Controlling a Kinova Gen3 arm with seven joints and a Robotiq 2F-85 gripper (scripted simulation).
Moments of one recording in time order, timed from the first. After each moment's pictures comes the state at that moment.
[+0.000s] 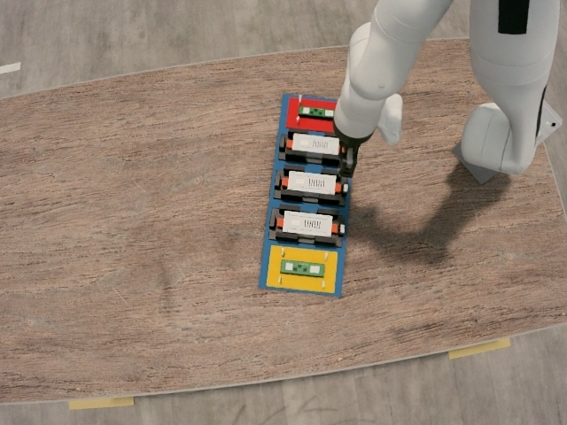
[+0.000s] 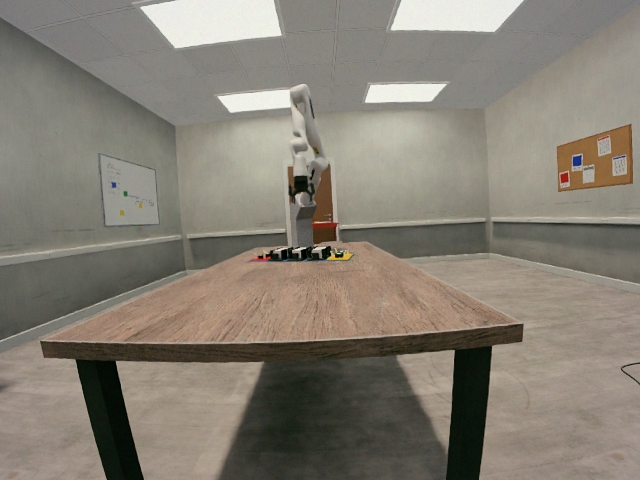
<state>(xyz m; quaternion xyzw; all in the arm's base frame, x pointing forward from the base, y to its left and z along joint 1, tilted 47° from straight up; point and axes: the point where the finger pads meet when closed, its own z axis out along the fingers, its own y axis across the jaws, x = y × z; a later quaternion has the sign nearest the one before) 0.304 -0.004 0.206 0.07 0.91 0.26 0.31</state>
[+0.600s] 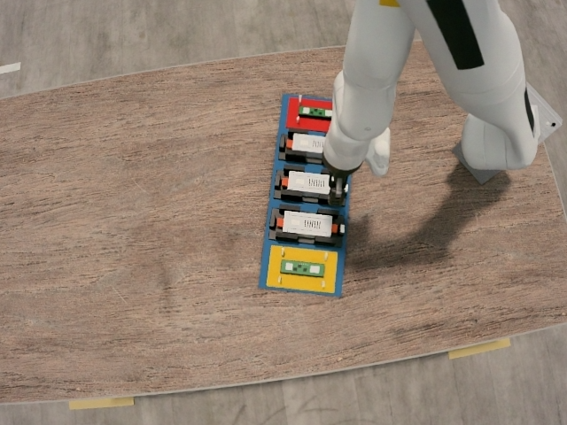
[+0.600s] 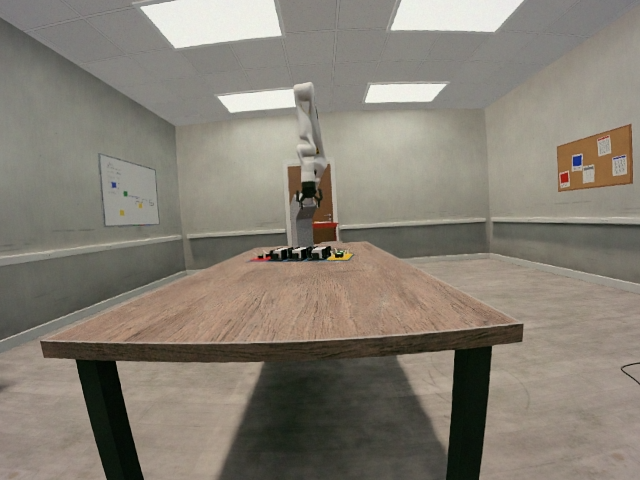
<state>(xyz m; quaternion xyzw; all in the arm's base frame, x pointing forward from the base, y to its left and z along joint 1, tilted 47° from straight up) 0.334 0.047 0.211 0.07 0.91 0.26 0.30</state>
